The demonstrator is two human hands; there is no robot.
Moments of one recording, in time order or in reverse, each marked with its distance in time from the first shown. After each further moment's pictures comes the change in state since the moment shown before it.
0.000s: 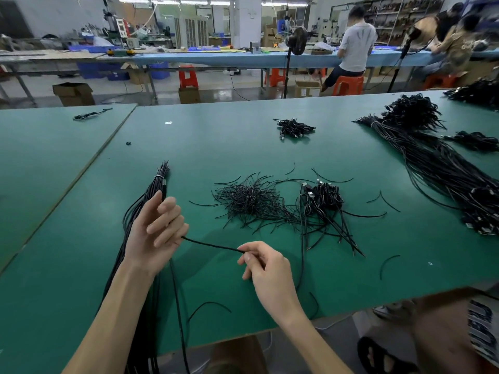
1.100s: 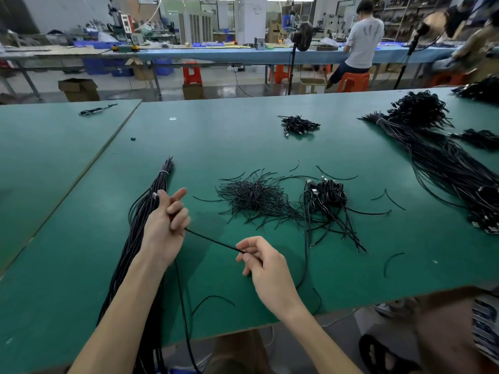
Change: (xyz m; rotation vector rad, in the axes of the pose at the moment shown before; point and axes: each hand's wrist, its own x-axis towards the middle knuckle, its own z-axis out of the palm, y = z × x) left_hand 0.015 -0.007 -0.022 0.381 0.759 0.336; right_hand -0.002 -0.004 0.005 -0.013 -0.110 -0.008
